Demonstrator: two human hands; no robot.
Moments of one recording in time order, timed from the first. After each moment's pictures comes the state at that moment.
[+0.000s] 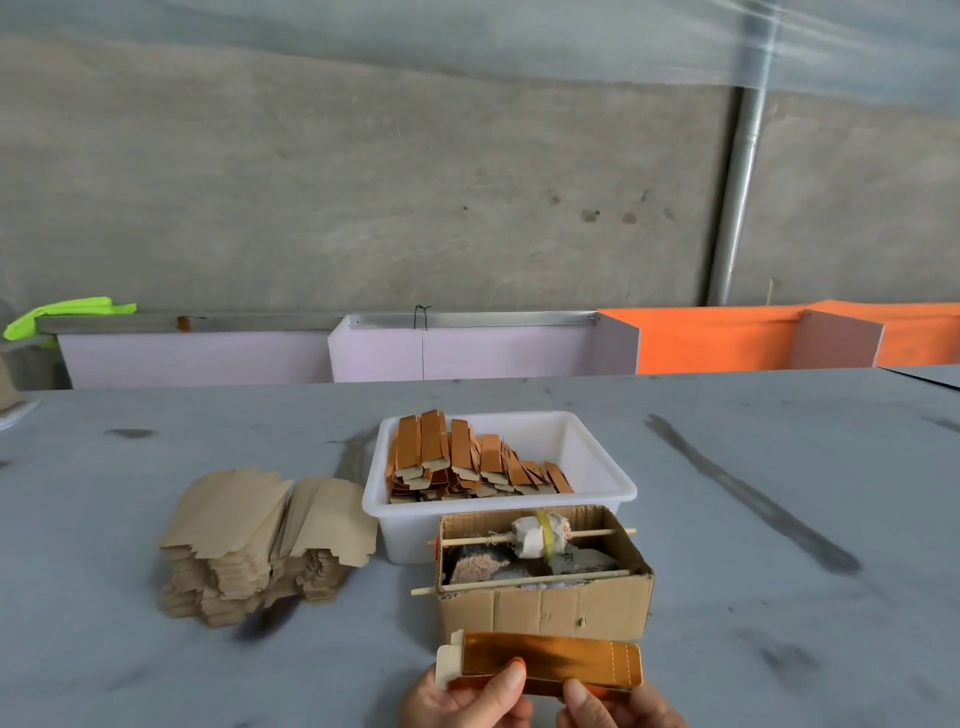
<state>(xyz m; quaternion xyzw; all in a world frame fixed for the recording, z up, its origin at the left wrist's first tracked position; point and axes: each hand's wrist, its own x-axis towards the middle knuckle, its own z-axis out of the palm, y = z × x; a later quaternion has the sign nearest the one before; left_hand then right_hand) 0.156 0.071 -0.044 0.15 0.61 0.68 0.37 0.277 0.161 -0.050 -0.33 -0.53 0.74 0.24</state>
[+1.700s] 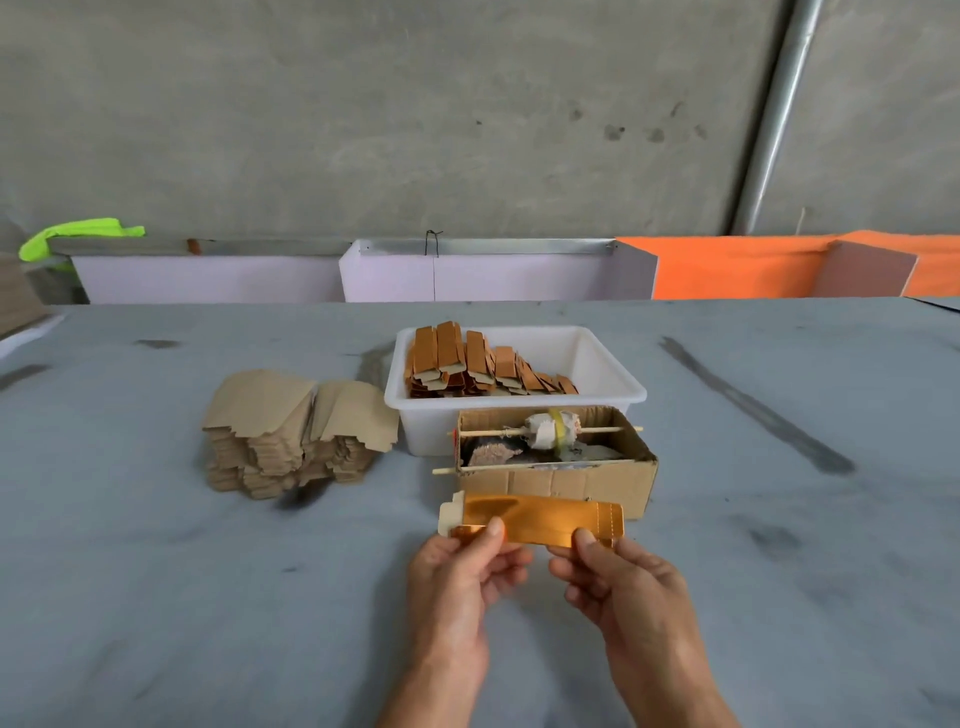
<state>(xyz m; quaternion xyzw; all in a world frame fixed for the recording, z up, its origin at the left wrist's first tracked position) 0.173 0.058 -0.035 0.08 0.47 0.83 0.30 0.276 0.123 -0.018 -0.34 -0.40 0.77 0.36</state>
